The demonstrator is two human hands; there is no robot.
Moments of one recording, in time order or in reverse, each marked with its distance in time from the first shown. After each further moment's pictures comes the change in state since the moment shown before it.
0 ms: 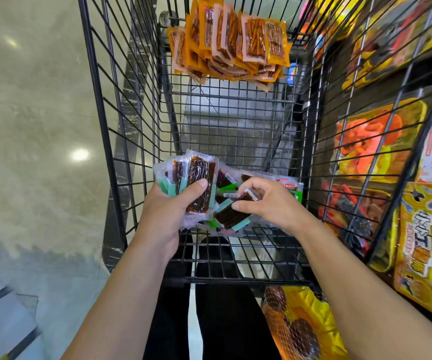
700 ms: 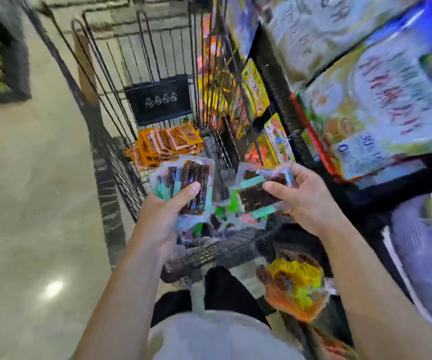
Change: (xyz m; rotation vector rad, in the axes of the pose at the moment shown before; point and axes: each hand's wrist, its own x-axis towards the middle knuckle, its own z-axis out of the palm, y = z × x) left_hand -0.176 0.150 0.024 0.139 -0.434 0.200; right_hand -0.275 -0.146 -0.014 0.476 0.672 -0.351
